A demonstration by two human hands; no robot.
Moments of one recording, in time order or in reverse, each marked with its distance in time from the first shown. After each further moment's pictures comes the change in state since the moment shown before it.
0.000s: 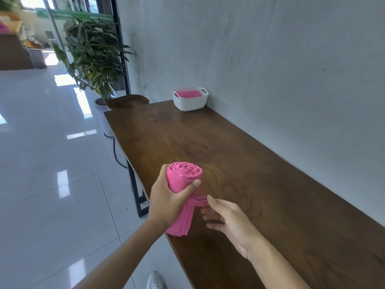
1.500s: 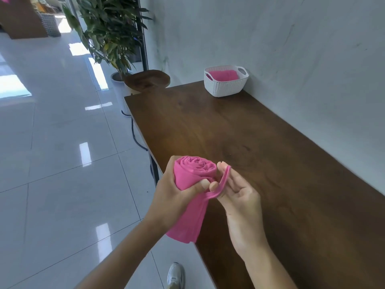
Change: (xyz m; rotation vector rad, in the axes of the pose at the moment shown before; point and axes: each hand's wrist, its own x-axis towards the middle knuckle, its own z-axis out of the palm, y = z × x) left_hand 0.097 -0.036 -0.085 -0.105 -0.187 -0.184; right_hand 0.104 -0.061 0.112 0.210 0.112 -0.331
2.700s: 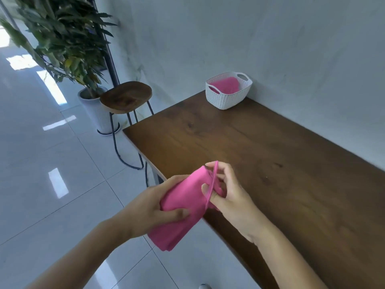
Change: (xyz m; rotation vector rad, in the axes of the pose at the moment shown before) left_hand 0.169 -0.043 -0.215 0.369 -0.760 -0.021; right_hand 0.138 0.010 0.148 -0.415 -0.119 0.052
